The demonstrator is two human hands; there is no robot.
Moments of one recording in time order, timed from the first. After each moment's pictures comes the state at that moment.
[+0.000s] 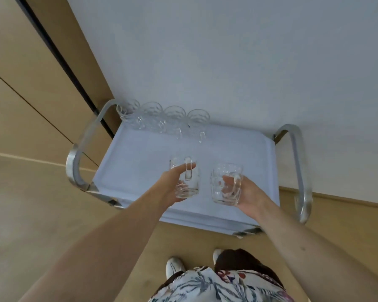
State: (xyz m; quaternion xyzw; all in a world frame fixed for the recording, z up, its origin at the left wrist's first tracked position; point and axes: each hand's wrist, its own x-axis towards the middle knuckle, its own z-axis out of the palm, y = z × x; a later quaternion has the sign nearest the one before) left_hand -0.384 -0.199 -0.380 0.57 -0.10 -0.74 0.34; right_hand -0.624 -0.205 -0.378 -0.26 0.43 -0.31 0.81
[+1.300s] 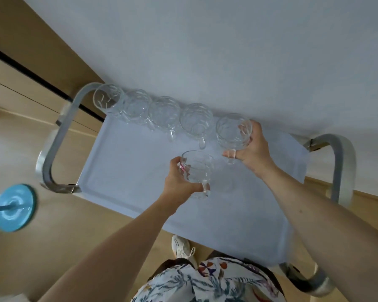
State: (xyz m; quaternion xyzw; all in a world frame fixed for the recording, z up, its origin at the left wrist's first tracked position) left_hand -0.446 -0.298 -0.442 0.76 -0.26 -0.52 0.28; right_hand -0.644 -0.439 -0.474 -0.55 0.58 -0.29 0.54
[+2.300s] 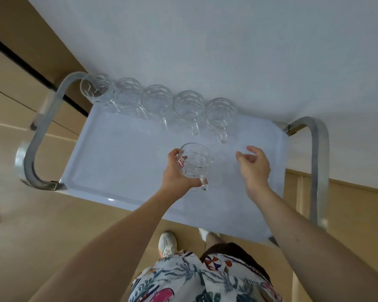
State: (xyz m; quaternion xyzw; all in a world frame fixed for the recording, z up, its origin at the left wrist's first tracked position) left_hand -0.440 -0.270 -0.452 0.72 -0.38 -0.51 0.28; right_hand -0.646 -0.332 -0.448 -0.36 0.77 -0.31 0.43
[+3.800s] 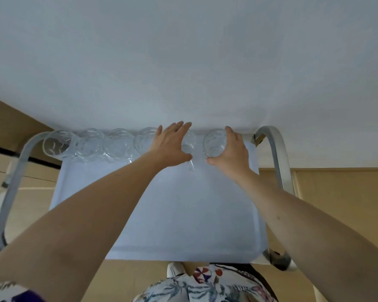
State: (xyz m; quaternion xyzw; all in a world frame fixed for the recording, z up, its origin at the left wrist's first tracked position) left_hand -0.490 -0.456 -0.386 0.61 -0.76 -0.21 -0.05; right_hand -0.688 -0.420 -0.421 -0.57 0.71 -0.19 0.35
